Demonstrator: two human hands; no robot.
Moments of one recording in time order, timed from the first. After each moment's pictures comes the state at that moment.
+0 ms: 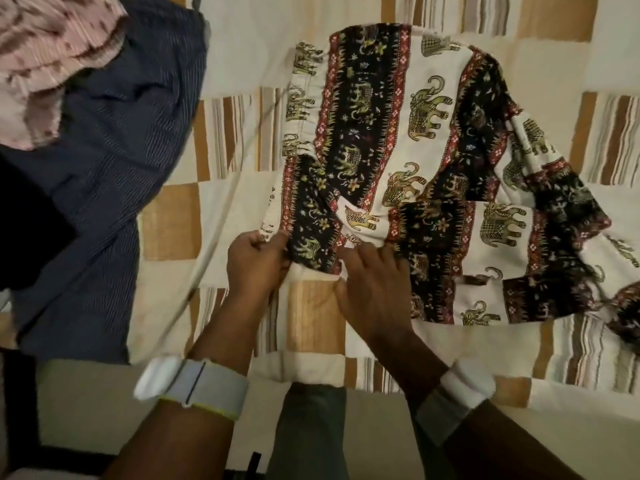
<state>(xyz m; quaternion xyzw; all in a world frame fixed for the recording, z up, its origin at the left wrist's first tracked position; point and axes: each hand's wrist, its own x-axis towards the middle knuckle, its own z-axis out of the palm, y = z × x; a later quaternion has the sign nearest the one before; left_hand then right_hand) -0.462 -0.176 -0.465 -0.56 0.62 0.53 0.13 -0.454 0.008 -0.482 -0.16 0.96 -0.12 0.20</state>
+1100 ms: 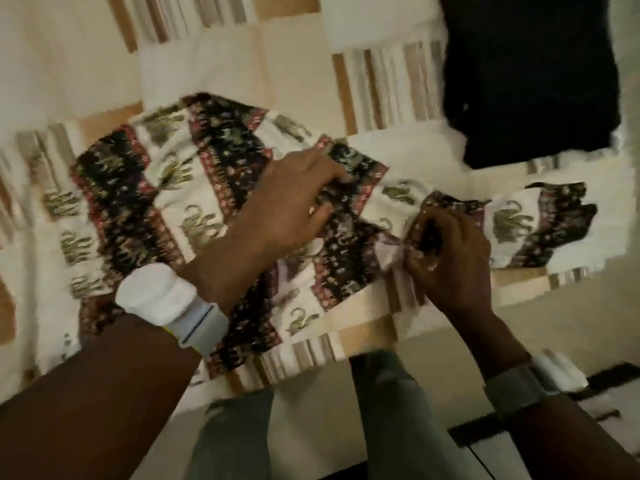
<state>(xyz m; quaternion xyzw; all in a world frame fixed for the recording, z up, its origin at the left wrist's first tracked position) -0.577 0.067 -0.433 0.30 0.88 0.33 0.16 -0.440 0.343 -0.454 0.10 0.98 -0.17 0.07</state>
